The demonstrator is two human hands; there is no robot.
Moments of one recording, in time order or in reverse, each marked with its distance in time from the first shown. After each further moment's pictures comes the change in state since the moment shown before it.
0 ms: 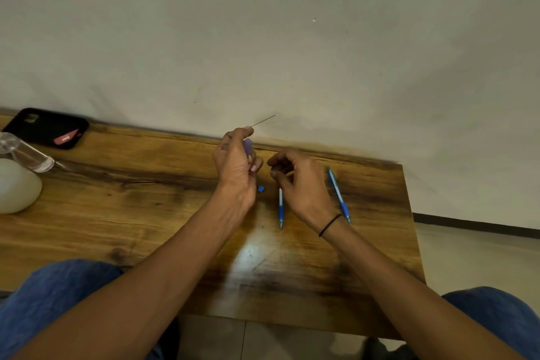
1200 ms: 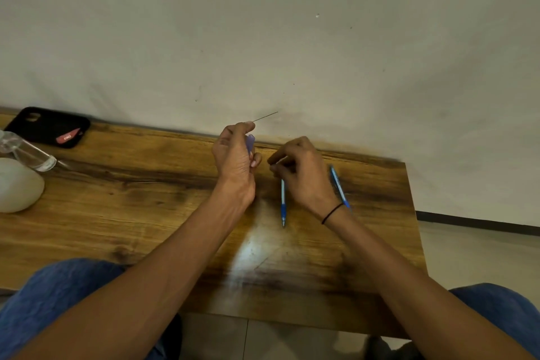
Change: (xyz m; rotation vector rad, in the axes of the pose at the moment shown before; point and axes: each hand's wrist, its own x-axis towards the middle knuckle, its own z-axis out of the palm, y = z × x) left_hand 0.002 0.006 0.000 0.043 -0.009 0.044; right_hand 0.015 0.004 -0.003 -0.044 -0.049 0.006
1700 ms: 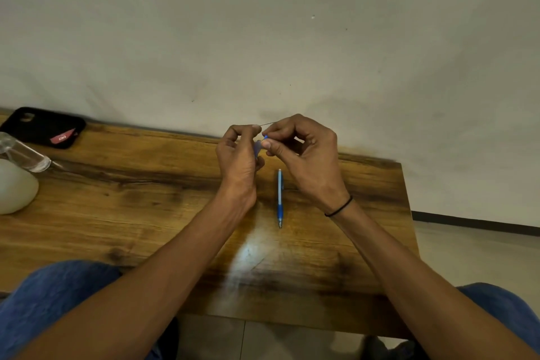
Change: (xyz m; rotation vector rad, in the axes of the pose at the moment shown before) left_hand -0.014 -0.002 0.010 0.142 -0.030 0.046; right_hand 0.006 -0.035 -0.028 0.500 0.161 -0.163
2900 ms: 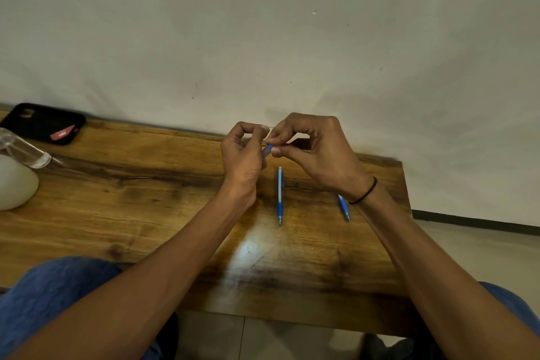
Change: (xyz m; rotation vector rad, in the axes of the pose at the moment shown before) left_hand 0.000 -0.007 -0.004 0.132 -0.110 0.082; right_hand 0.016 -0.009 -0.033 -0.240 -0.336 -0.058
